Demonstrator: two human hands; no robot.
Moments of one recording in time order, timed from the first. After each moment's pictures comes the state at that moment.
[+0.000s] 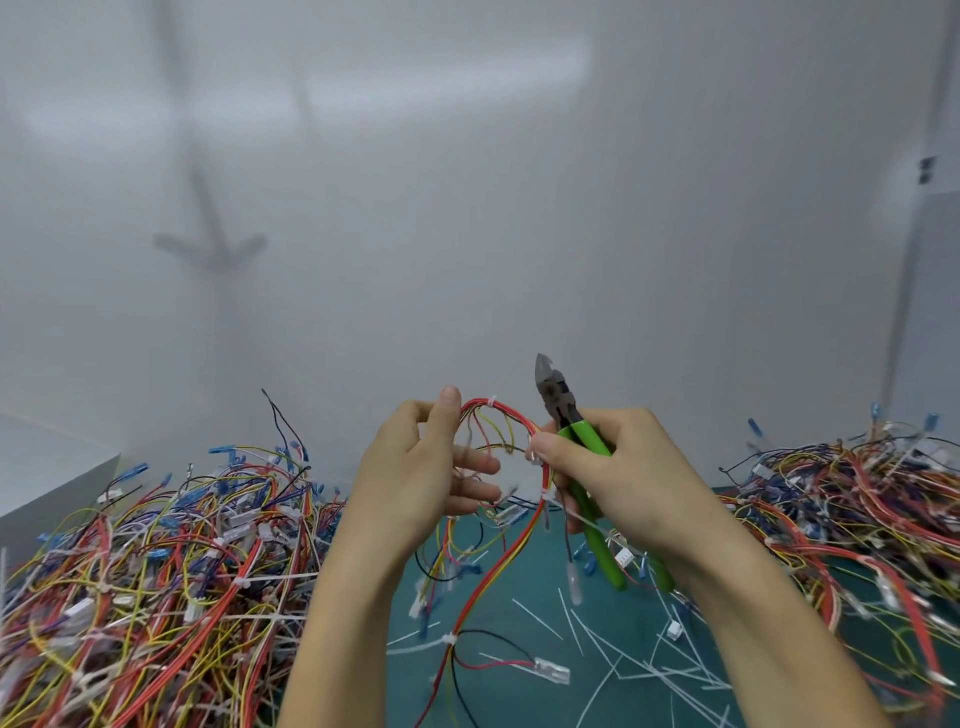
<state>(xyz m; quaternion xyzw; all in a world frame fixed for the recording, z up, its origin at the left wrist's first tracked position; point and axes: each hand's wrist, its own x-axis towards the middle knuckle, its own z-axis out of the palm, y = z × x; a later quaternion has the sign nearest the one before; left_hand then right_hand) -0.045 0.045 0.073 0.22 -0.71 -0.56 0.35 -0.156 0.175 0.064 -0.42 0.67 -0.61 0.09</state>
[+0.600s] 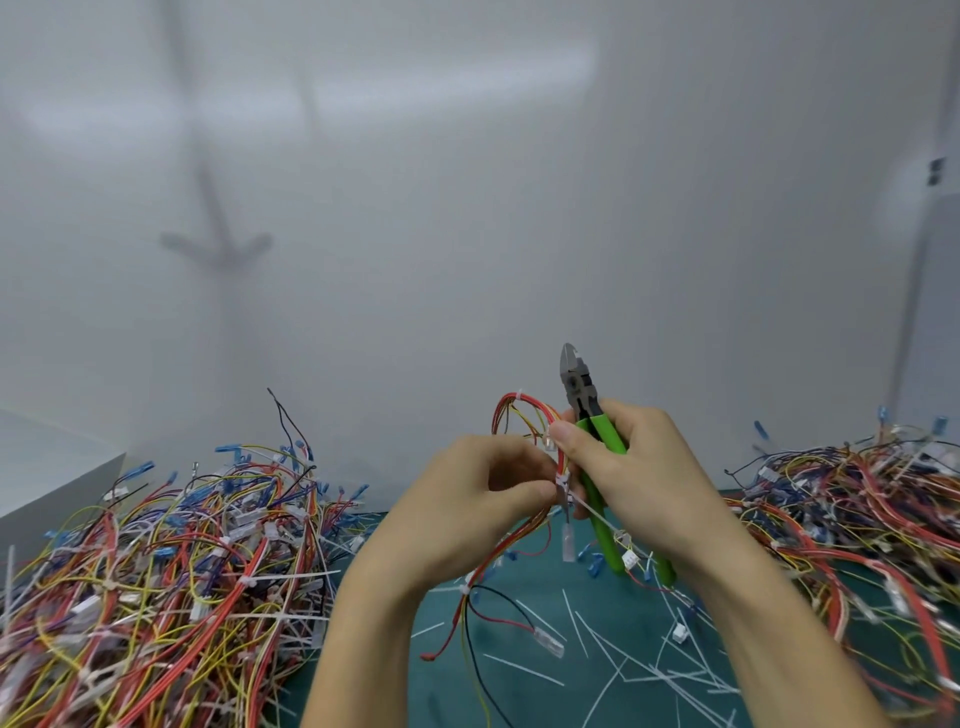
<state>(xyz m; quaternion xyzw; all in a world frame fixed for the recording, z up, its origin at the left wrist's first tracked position) -0.051 0.048 0.063 0.04 -0.88 -0.41 0.22 -0.166 0.171 0.058 -0.42 0.68 -0.60 0.00</state>
